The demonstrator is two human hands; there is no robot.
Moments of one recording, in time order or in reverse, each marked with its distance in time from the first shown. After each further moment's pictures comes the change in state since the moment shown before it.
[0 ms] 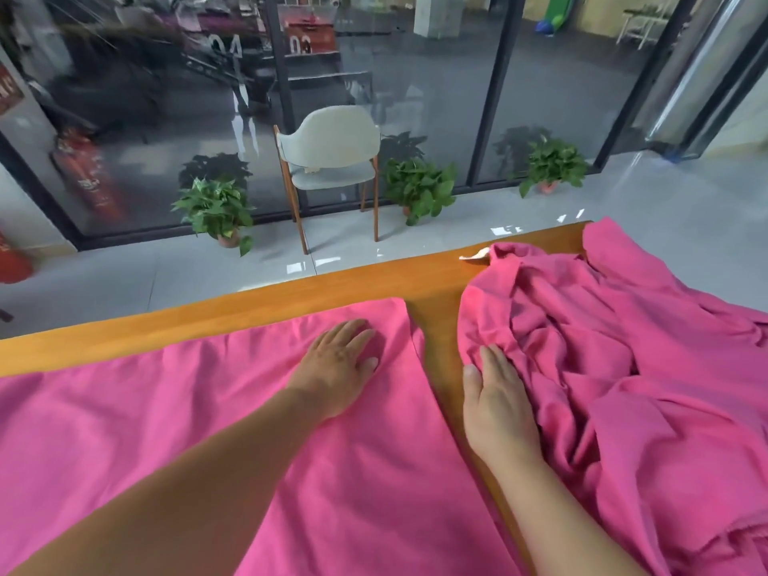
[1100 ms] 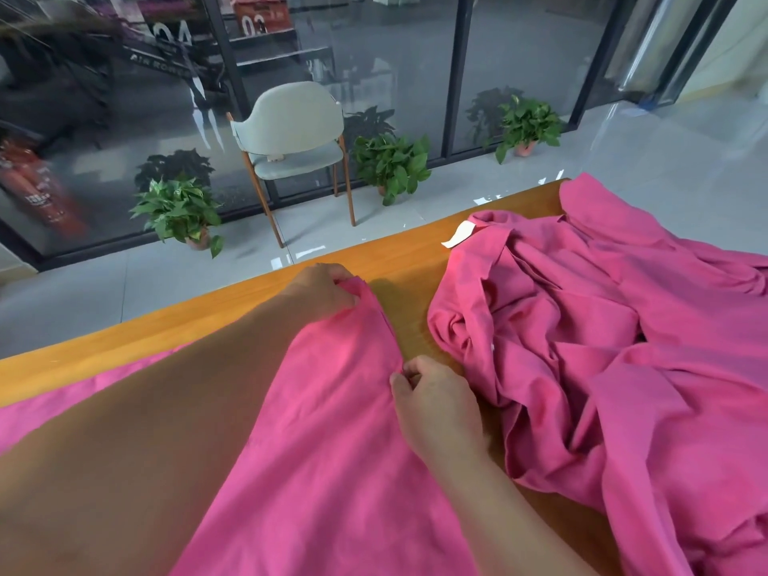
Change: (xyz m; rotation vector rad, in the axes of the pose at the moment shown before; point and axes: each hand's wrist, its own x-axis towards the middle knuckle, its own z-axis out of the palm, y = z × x) left_hand 0.100 0.025 -0.051 -0.324 -0.082 -0.230; right_hand -0.008 -0.047 -0.001 0.174 -0.174 0.185
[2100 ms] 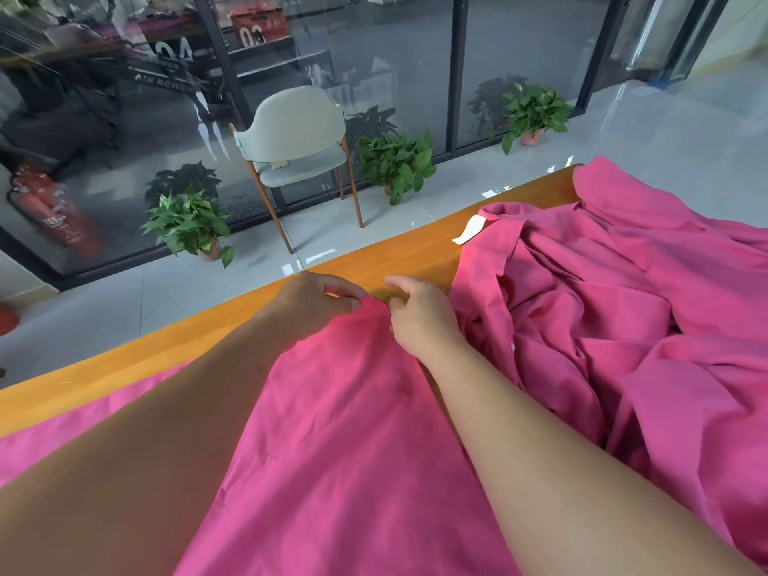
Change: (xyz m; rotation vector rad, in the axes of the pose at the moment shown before) left_hand -0.019 -0.015 -0.015 -0.284 -0.033 0.062; right_hand 0.096 -0.040 0.005 0.214 -0.040 -0.160
